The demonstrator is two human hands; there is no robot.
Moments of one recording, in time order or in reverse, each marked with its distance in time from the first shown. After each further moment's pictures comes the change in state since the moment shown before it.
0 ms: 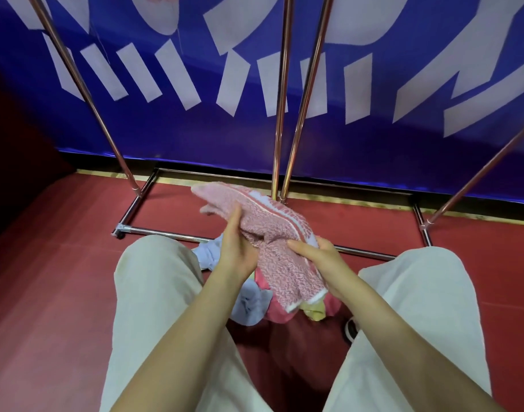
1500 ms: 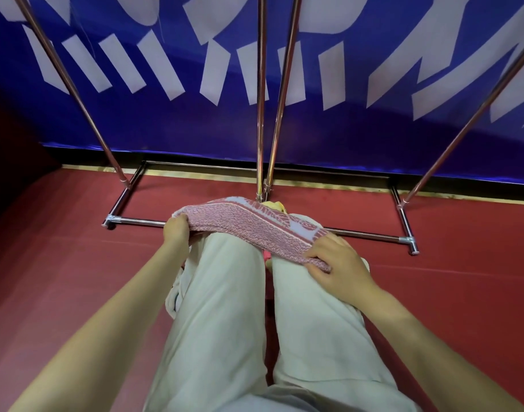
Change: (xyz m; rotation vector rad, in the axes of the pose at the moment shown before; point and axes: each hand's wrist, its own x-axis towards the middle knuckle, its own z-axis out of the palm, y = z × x) left_hand -0.027 0.046 -0.060 0.633 0.694 0.069; right_hand -0.079 0.046 -0.064 -1.186 0.148 -0.800
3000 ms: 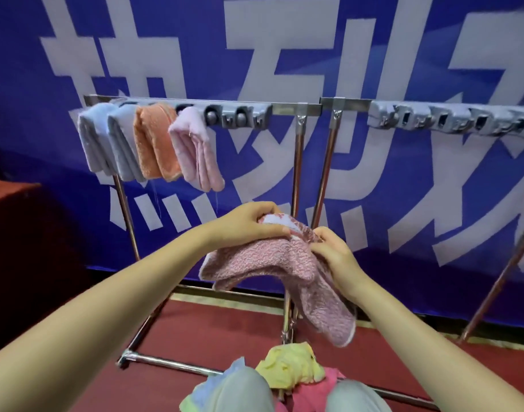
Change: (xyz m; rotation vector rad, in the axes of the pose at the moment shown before) left_hand -0.091 0.336 0.058 0.907 -0.725 1.100; right_hand 0.303 -0.083 -0.127 0.959 0.084 0.265
